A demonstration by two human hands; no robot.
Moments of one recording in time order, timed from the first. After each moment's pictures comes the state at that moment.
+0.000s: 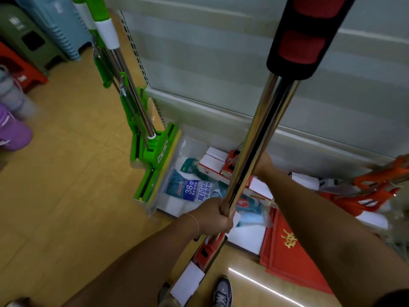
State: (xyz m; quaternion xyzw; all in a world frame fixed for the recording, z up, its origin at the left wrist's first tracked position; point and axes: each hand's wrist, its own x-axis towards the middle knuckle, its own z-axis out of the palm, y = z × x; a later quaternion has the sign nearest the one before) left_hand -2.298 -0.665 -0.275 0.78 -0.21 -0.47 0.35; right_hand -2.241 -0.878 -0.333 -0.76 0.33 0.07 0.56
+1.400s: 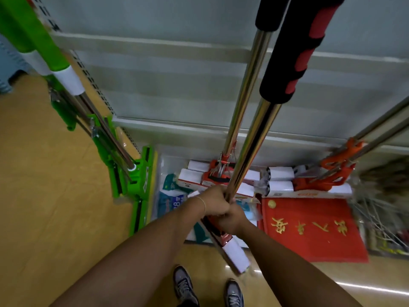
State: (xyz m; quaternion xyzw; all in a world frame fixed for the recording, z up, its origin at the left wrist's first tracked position) left_hand -2.225 -0.706 -0.260 0.80 -0.29 -0.48 0.24; right_hand -2.320 -0.768 -0.355 -0.87 0.26 0.14 0.41
